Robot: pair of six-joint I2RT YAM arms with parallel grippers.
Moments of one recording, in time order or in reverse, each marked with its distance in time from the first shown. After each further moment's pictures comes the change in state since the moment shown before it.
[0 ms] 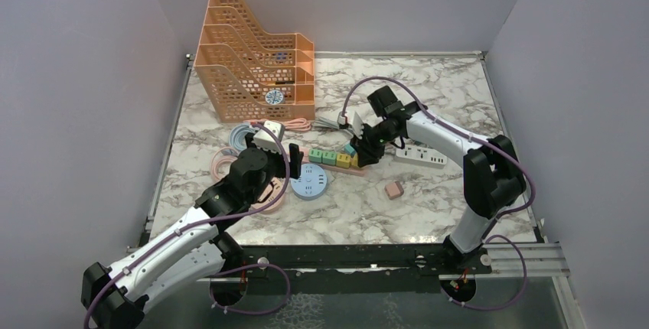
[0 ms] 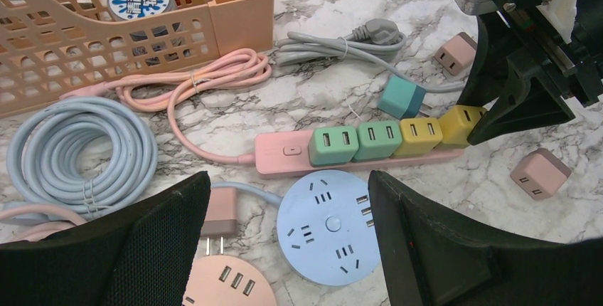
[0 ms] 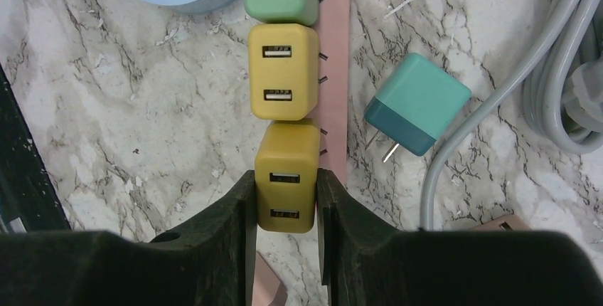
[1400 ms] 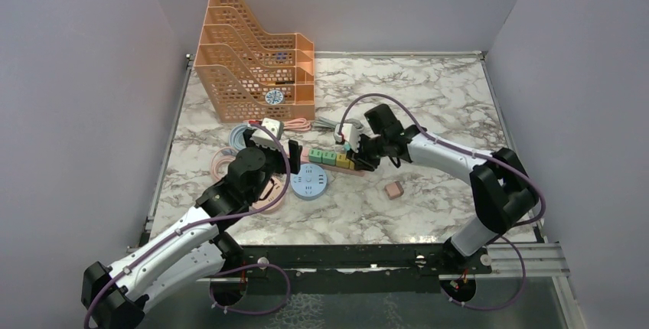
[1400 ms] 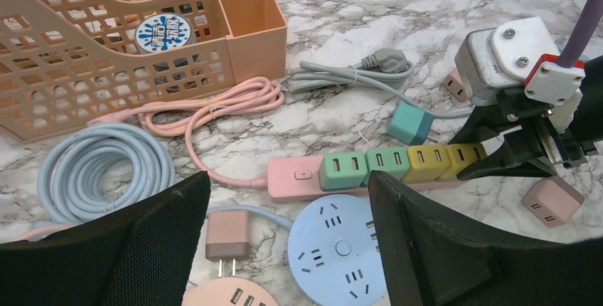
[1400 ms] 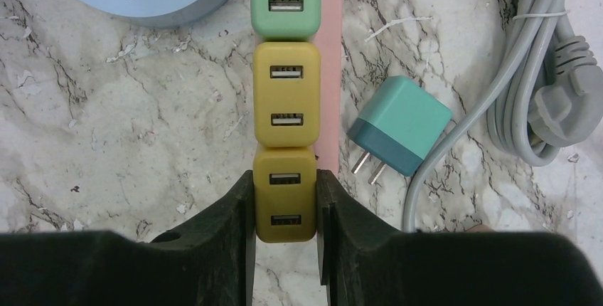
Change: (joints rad) left arm 0.000 0.006 0.000 0.075 -0.040 0.046; right arm 0.084 -0.101 -0.263 0.342 0.166 0.006
